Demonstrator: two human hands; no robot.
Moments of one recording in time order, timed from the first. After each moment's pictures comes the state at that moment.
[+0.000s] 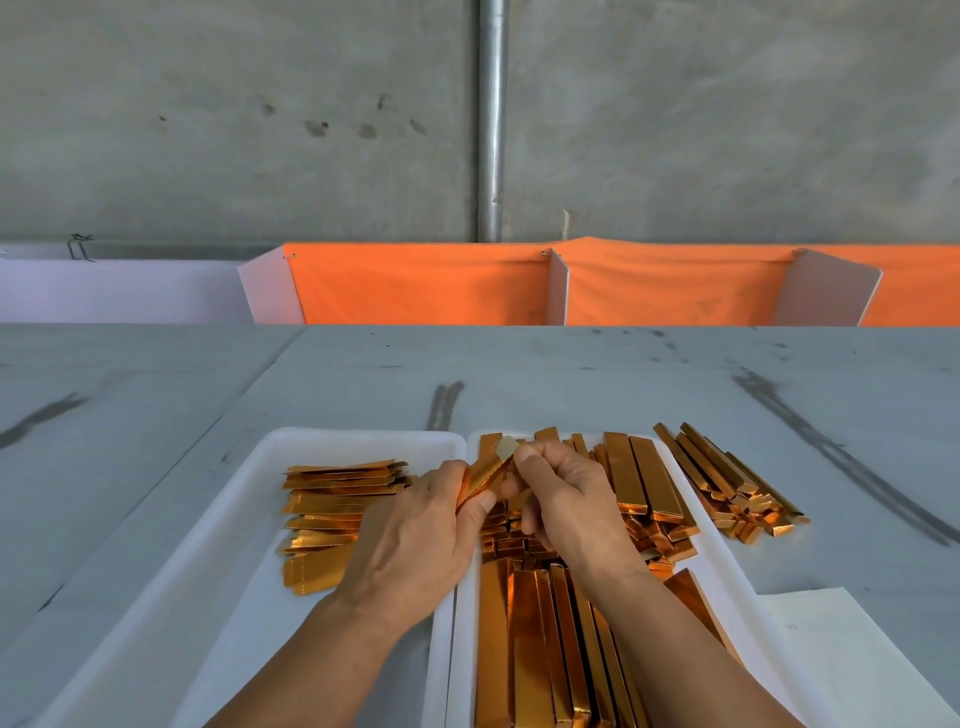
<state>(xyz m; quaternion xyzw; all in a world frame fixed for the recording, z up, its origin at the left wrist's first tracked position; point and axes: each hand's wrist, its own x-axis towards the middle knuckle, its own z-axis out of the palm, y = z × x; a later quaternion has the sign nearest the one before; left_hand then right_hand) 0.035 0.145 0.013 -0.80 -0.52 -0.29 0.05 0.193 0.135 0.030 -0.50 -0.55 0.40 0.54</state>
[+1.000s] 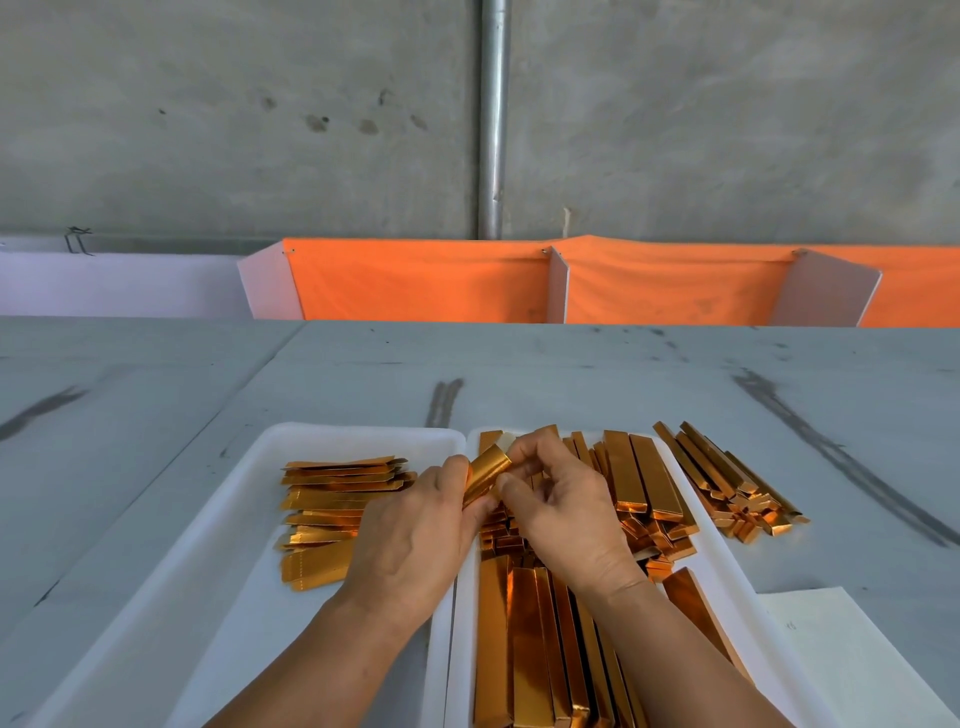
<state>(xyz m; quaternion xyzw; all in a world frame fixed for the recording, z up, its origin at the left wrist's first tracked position) 0.043 0.140 0.019 -0.78 -0.58 -0.19 0.17 0.192 0.133 0.025 -0.51 -0.64 0.27 0.51</state>
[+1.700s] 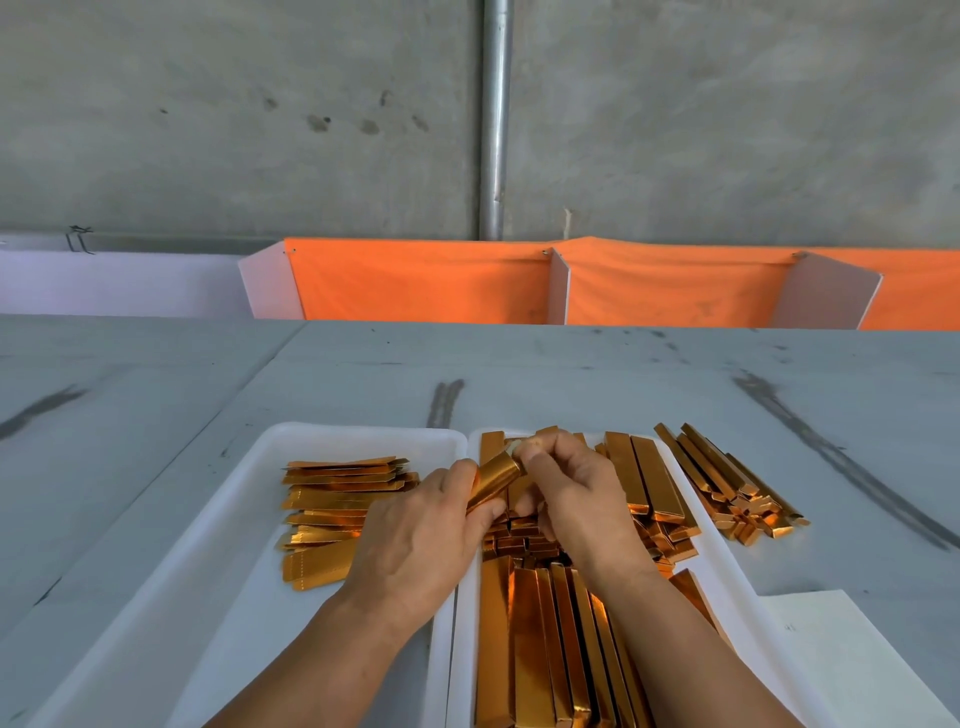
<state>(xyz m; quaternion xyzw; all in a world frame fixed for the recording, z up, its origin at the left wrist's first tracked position) 0.043 0.141 0.018 -0.80 -0.56 -0.21 0.12 0.196 0.135 0.034 -0.48 -0.55 0.41 0.55</state>
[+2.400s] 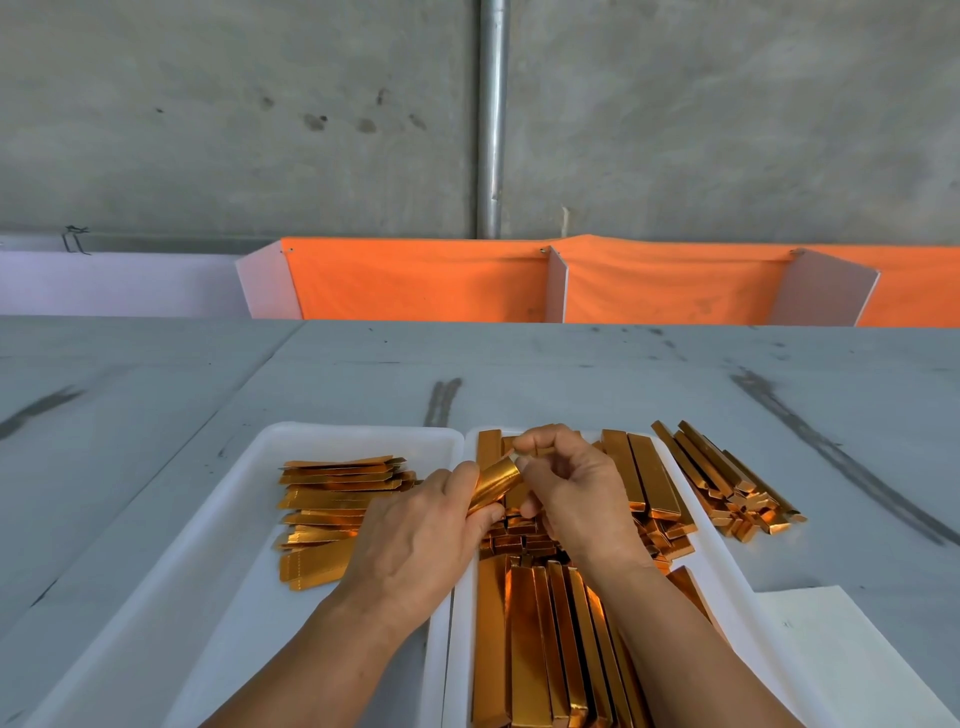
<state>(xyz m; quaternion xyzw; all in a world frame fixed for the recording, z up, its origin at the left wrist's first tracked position) 0.042 0.141 0.014 -0.81 -0.53 -0.21 0.14 0.200 0.141 0.028 -0.50 -0.54 0.38 0.56</state>
